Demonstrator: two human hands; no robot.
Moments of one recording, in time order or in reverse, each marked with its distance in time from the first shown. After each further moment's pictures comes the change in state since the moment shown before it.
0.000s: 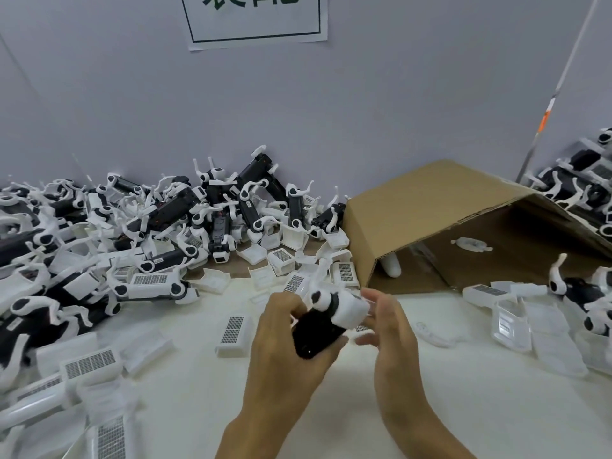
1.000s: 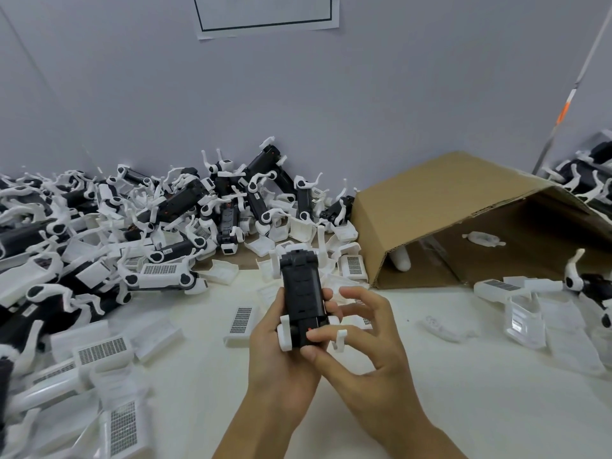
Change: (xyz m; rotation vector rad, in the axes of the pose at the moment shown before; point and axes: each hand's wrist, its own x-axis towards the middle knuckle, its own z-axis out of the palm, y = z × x) left_hand 0.015 0.020 -0.011 -1.526 -0.056 -1.086; right_hand -0.020 0.000 0.008 -0.298 -0.224 -0.444
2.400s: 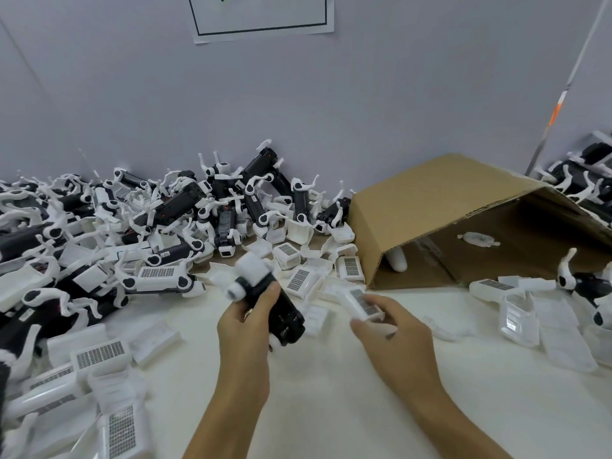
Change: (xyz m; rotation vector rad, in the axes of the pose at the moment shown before) left_hand 0.013 0.023 -0.021 0.570 0.401 0.378; right_hand 0.019 0.035 -0.026 -0.258 0.062 0.538
